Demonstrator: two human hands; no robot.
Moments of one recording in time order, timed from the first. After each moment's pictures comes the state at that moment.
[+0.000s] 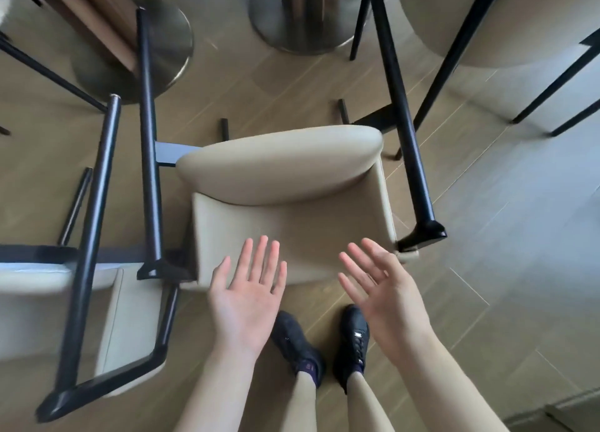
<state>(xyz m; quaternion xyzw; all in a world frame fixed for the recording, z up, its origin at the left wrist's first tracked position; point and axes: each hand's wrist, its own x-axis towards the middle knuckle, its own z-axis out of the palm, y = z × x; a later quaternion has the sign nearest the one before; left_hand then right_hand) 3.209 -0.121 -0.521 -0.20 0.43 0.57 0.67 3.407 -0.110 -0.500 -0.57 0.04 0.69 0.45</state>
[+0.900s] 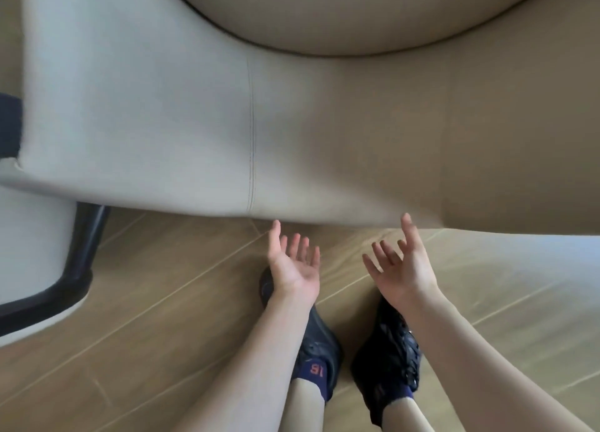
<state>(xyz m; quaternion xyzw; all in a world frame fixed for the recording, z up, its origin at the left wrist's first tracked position) 3.223 -0.218 -0.985 -0.35 0.60 0.52 0.50 3.374 -0.184 -0.983 -0.65 0.19 0.66 0.32</state>
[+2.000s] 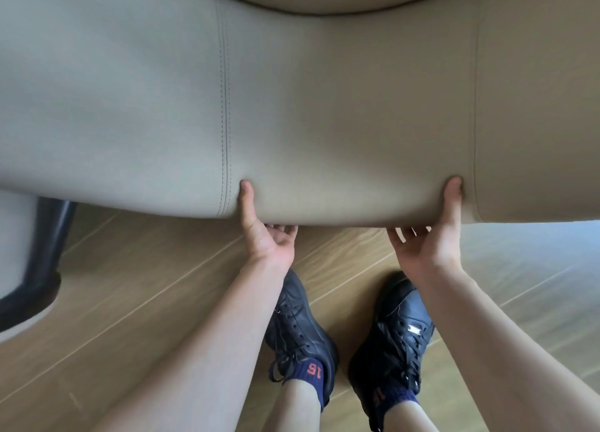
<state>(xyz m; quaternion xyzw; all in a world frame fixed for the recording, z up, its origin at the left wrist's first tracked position) 3.198 -0.194 -1.020 -0.26 0.62 0.55 0.50 3.396 -0.164 -1.006 -0.66 0.13 0.60 0.43</state>
